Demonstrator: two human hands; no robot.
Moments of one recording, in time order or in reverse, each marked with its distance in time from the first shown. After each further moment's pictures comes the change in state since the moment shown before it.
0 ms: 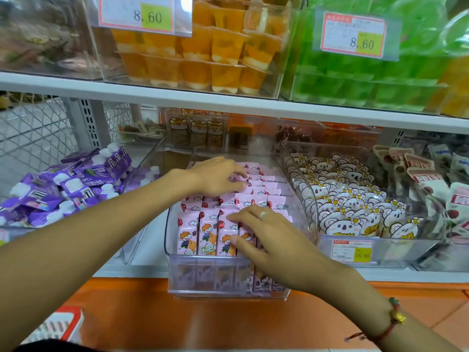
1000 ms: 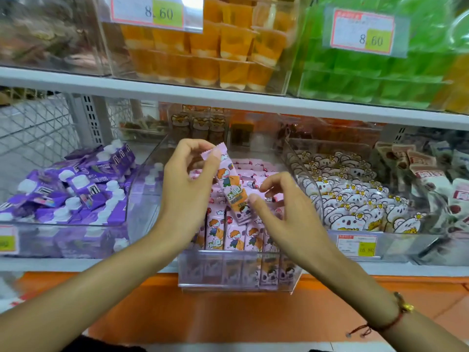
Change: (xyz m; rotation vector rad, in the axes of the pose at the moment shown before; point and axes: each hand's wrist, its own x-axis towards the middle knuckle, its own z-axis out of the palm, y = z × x) left_hand -0.102 0.055 0.001 -1.056 0.943 -0.150; right_hand 0.004 -0.007 -0.009 0.403 0.412 0.239
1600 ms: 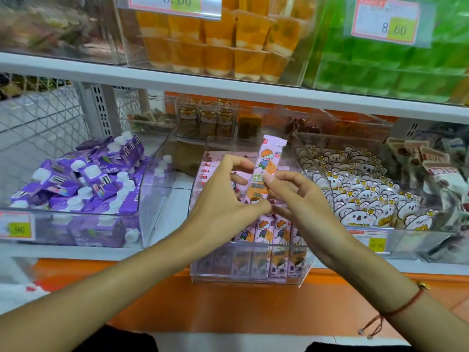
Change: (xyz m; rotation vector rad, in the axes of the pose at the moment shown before) left_hand -0.019 -0.014 0.006 0.105 -0.339 -0.128; right_hand 0.009 -0.007 0.005 0.771 -0.038 0.433
